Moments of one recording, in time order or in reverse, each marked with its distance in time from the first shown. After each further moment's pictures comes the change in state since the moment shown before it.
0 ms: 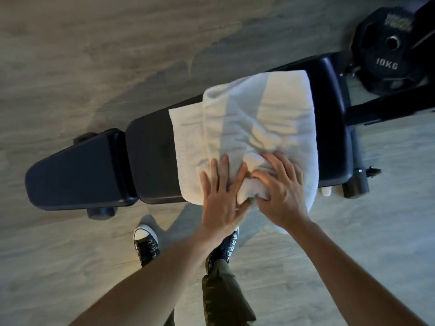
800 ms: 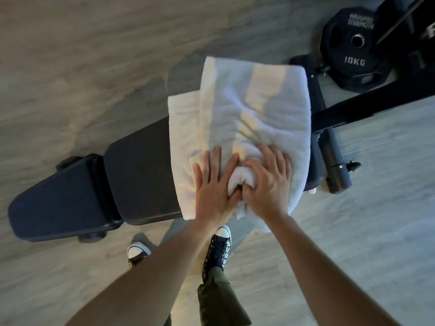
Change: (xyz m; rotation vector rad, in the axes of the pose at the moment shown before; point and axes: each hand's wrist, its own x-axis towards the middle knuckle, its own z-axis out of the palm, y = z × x) left_hand 0.063 0.029 -0.018 -0.044 -0.046 0.040; right_hand 0.030 0.013 -0.015 0.064 0.227 0.252
